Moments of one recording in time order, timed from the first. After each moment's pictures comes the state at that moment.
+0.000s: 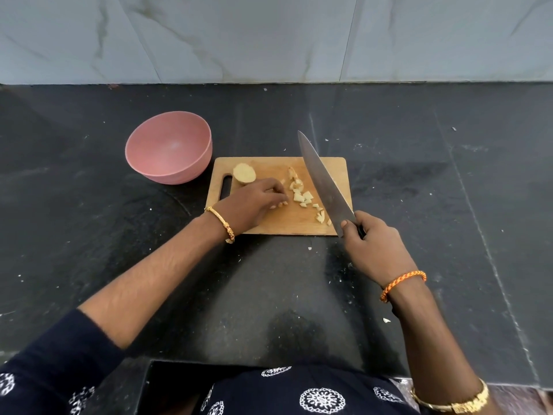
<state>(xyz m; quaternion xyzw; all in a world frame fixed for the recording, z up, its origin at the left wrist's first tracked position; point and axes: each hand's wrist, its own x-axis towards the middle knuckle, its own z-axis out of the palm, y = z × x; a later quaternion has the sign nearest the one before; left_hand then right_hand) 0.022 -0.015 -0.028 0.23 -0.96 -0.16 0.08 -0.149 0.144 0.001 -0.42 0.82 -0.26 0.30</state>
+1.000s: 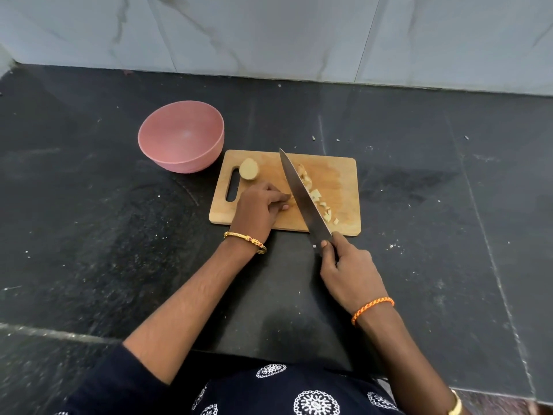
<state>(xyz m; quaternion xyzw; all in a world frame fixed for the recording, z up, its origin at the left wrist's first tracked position) 0.011 0.026 -0.038 0.48 -0.79 -0.28 0.26 -0.110 0.158 -0.017 -0.48 0.80 -0.22 0.30</state>
